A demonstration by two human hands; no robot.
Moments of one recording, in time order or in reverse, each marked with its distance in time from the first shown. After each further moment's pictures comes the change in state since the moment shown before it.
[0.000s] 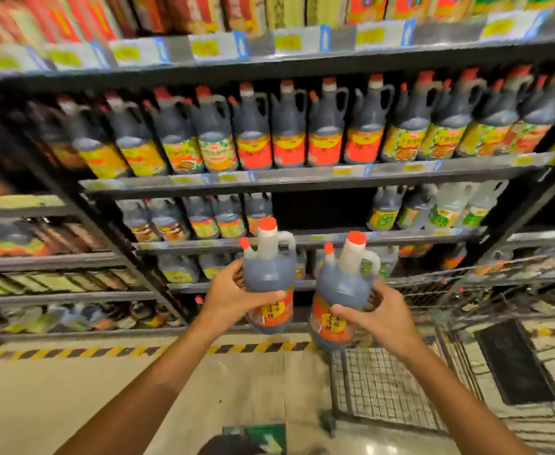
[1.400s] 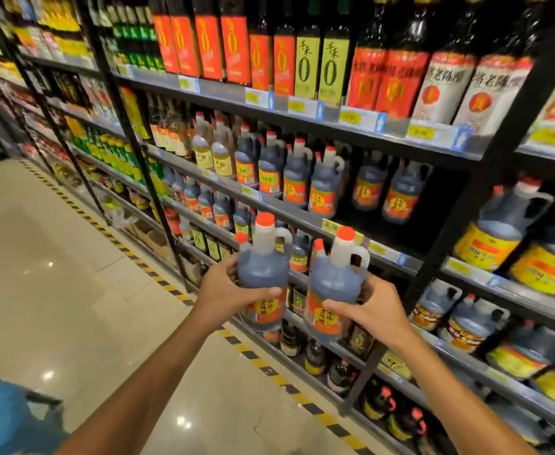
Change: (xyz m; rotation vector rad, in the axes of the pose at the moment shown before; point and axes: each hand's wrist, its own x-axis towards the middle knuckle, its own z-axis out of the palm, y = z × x) left_hand -0.072 -0.122 -0.642 -0.062 0.675 0.021; right_hand 0.116 -0.222 0.664 -0.118 -0.660 -0.383
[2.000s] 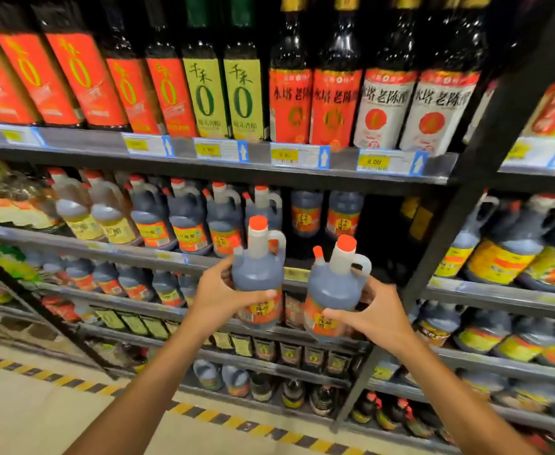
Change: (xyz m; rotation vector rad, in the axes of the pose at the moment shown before) left_hand 0.225 0.018 0.050 0.019 -0.397 0.133; right_hand 0.100 0.016 -0.027 -0.107 0.385 0.133
